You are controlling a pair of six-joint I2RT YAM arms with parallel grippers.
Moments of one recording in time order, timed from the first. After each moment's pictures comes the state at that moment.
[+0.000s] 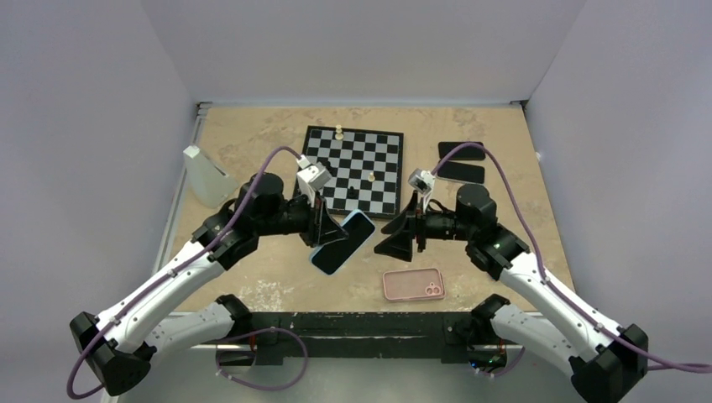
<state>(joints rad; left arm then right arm) -0.72 0.94 0.94 -0.47 0.50 -0.36 0.59 0.86 0.71 -0.12 -0.77 0.39</state>
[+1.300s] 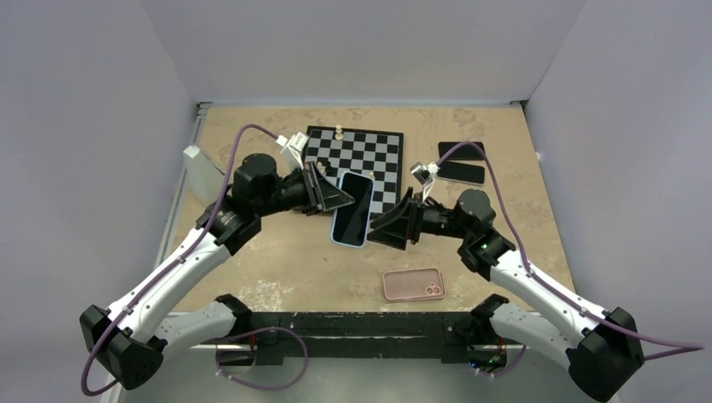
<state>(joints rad) -0.63 1.01 0.99 -0.26 0.49 -0.91 0.60 0.92 0.59 0.37 -0.78 0.78</state>
